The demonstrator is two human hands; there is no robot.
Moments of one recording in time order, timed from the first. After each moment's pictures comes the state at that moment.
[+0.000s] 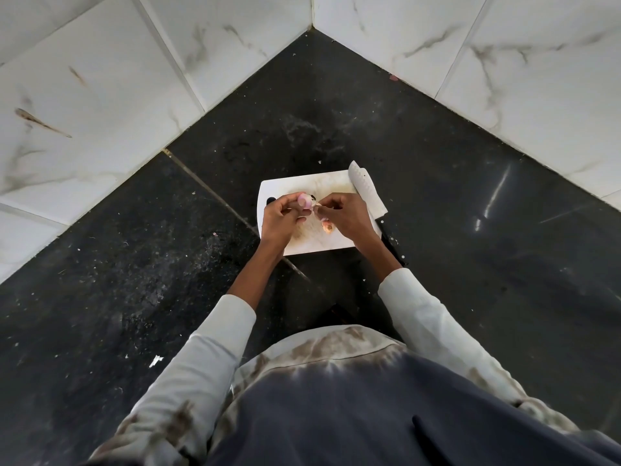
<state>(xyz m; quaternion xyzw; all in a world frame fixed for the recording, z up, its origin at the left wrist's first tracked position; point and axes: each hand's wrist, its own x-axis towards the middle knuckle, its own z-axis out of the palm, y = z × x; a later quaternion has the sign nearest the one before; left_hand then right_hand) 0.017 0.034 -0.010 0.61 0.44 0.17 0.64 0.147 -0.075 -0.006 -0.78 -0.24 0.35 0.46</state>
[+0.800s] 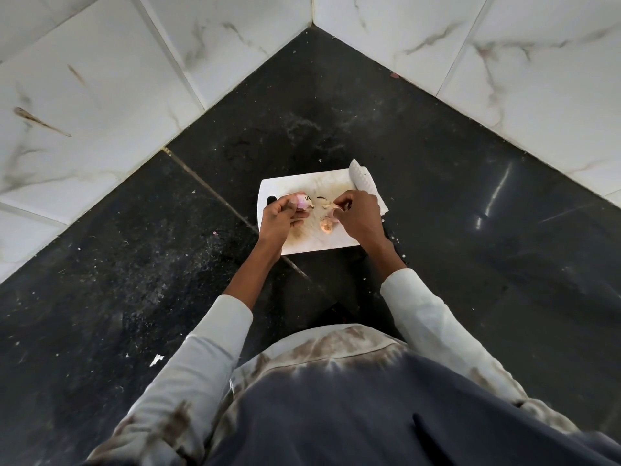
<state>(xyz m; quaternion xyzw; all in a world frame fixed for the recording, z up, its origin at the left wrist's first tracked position) 0.012 0.037 -0.015 0.57 0.44 0.15 0.68 0.159 -0.085 -0.009 -0.86 -0.25 0.26 0.36</state>
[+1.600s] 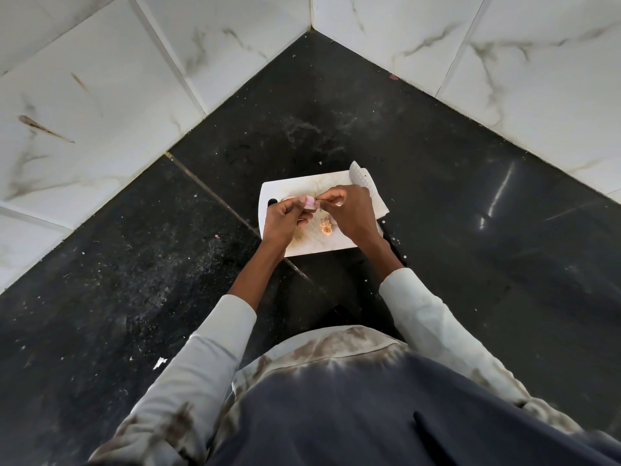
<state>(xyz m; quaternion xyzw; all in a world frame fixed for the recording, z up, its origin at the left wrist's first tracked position) 0.016 0.033 -0.003 0.61 0.42 0.15 0.66 0.148 -0.074 0.008 -0.81 -0.33 0.21 0.43</state>
